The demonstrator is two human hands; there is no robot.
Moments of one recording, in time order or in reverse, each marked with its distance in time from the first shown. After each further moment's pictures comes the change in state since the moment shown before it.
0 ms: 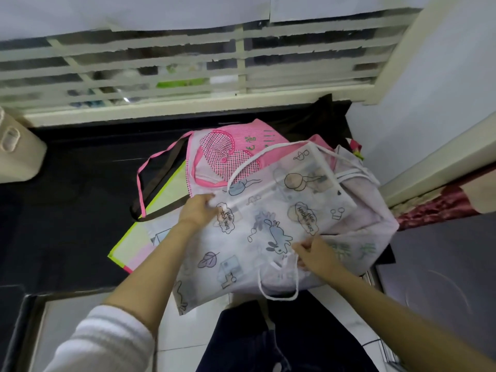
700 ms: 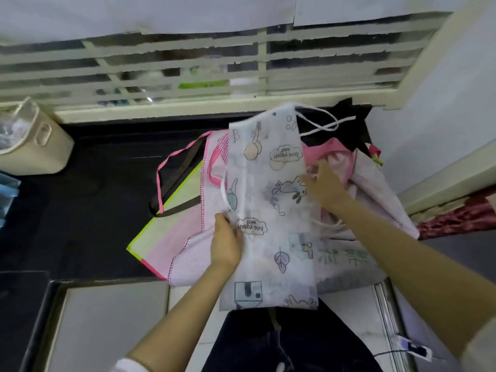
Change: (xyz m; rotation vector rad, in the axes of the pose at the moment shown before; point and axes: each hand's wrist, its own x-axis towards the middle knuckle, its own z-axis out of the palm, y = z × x) left_hand -0.071 0.006 0.050 -0.338 0.289 0.013; right_hand 0.067 -0.112 -0.047 -0.154 0.225 -0.394
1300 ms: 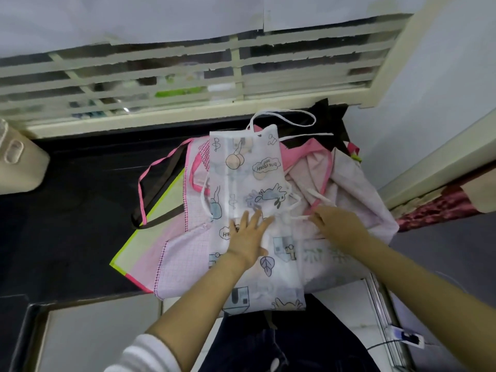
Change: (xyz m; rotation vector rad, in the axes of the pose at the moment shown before) left_hand 0.009 0.032 0.044 0.762 -0.580 0.457; right_hand -0.061 0.075 -0.023 -0.561 -0.171 -0.201
